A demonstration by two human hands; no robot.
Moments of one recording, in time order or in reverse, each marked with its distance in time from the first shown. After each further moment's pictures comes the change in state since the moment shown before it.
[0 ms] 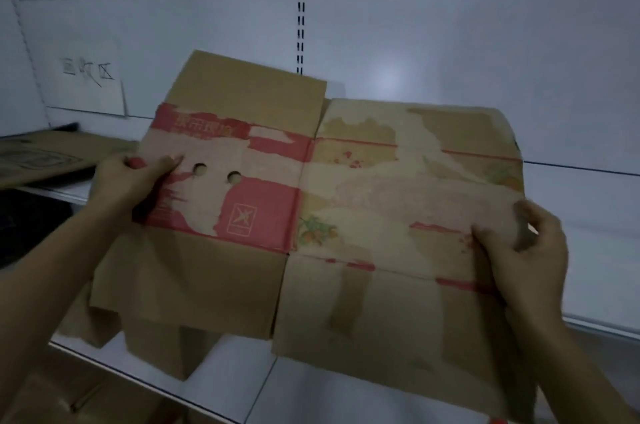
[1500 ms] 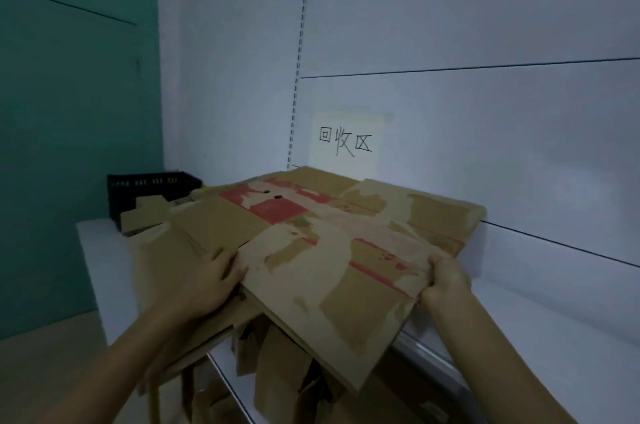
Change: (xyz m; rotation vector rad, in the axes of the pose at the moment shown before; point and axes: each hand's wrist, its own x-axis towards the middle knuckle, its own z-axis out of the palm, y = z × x) left_hand 0.256 -0.199 -0.278 0.769 -0.103 0.065; right_hand -0.151 -0.223 0.558 0.871 -0.637 0.922
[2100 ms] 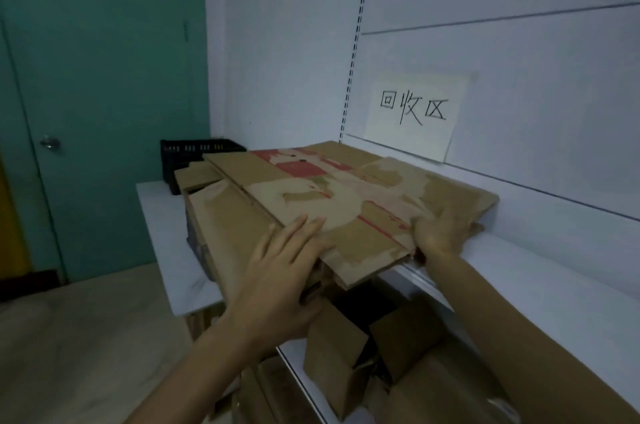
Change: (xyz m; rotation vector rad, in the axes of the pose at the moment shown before) left_hand -0.044 0.000 0.003 0.216 0.364 0.584; right_hand 0.069 0.098 0.081 -1.188 0.075 -0.563
